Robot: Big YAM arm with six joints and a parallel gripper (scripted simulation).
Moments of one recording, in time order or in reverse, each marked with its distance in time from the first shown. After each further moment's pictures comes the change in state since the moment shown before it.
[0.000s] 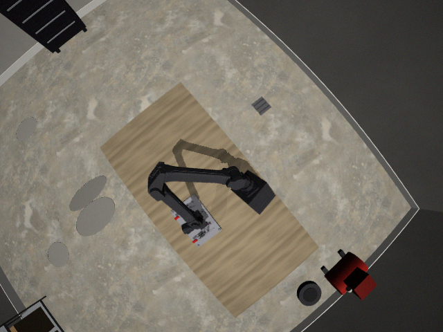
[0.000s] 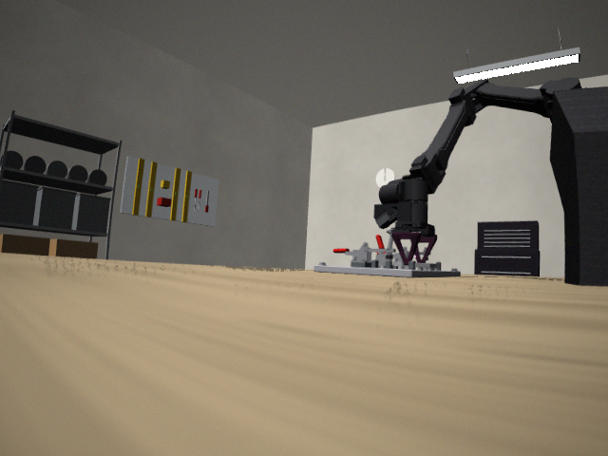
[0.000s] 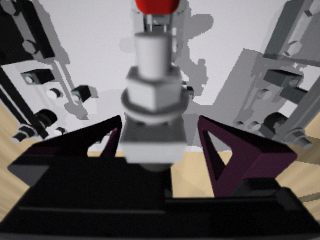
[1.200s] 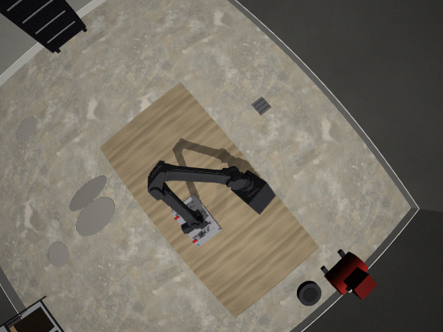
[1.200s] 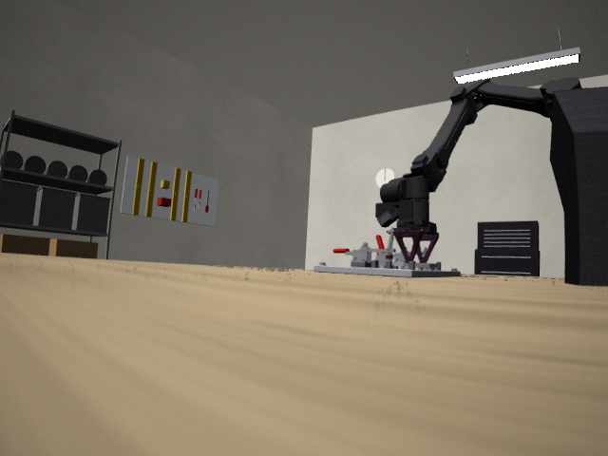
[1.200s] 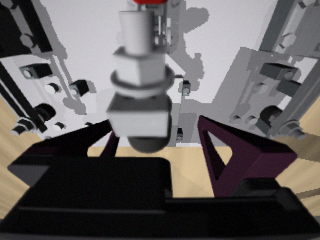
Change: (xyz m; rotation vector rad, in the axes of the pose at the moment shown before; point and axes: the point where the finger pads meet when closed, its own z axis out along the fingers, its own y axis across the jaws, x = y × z) arm 0.004 -0.003 -0.005 0.002 0.012 0.003
